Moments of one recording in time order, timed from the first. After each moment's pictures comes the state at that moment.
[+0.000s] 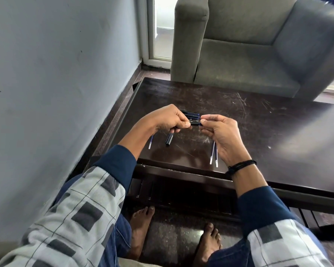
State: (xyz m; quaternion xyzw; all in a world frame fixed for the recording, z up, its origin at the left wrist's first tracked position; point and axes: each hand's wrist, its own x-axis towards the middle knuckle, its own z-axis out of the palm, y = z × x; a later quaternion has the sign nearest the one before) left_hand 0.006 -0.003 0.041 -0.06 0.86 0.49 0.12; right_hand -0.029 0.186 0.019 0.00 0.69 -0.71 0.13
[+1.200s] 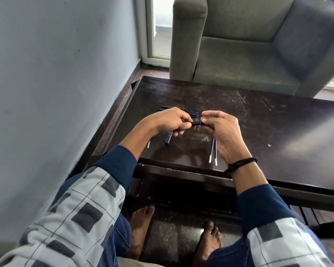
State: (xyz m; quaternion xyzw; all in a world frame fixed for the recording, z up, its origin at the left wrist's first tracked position) left_hand 0.002 0.007 0.037 -0.02 0.87 0.47 0.16; right_hand -0.035 0.185 0.016 0.01 0.68 -0.72 0.12
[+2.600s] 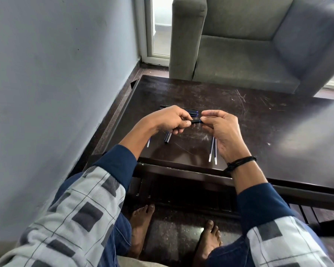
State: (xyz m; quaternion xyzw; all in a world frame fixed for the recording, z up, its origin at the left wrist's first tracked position) left_hand 0.004 0.007 0.038 -0.02 0.87 0.47 0.13; right_hand -0.038 0.187 0.013 0.01 0.70 -0.70 0.11
